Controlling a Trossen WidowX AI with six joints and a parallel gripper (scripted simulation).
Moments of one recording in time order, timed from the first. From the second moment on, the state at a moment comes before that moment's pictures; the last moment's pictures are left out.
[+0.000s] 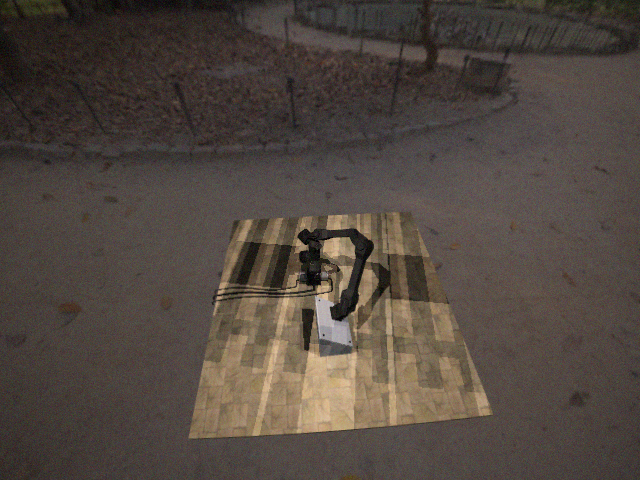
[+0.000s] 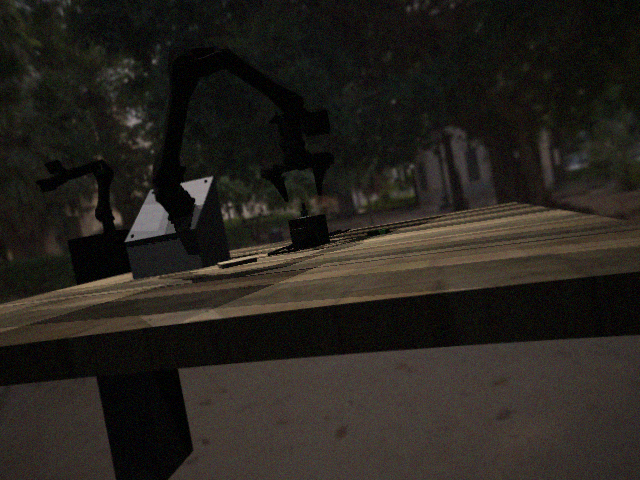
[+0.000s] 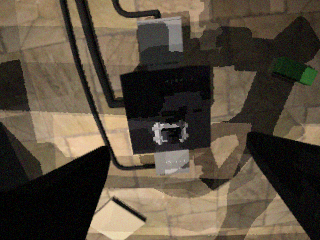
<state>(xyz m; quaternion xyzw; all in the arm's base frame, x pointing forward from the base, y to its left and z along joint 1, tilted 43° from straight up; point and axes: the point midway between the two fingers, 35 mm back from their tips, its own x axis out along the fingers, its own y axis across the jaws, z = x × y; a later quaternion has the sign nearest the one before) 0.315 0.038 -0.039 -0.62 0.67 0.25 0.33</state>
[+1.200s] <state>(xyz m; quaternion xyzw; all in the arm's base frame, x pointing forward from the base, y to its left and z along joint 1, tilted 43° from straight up) 0.313 0.026 -0.051 -0.62 0.67 0.25 0.33</state>
